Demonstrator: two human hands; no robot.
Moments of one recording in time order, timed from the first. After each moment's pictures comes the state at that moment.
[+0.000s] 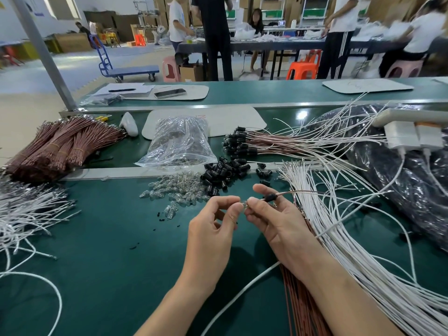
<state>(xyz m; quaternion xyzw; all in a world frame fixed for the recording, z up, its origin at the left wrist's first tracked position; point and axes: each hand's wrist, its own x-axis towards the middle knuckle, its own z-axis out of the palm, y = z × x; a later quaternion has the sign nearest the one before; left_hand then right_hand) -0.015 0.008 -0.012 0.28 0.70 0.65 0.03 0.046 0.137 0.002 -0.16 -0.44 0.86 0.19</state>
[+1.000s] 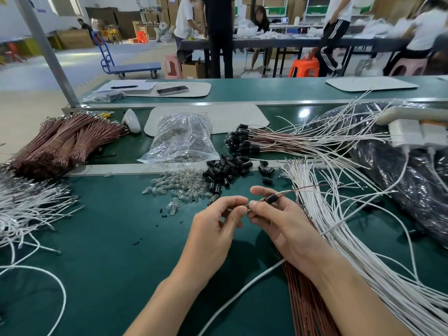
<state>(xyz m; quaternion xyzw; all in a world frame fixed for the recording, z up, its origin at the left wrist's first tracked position) -0.027 0.000 -0.017 0.36 0.71 0.60 0.07 0.049 0.146 -0.002 -0.13 -0.50 0.84 0.14</state>
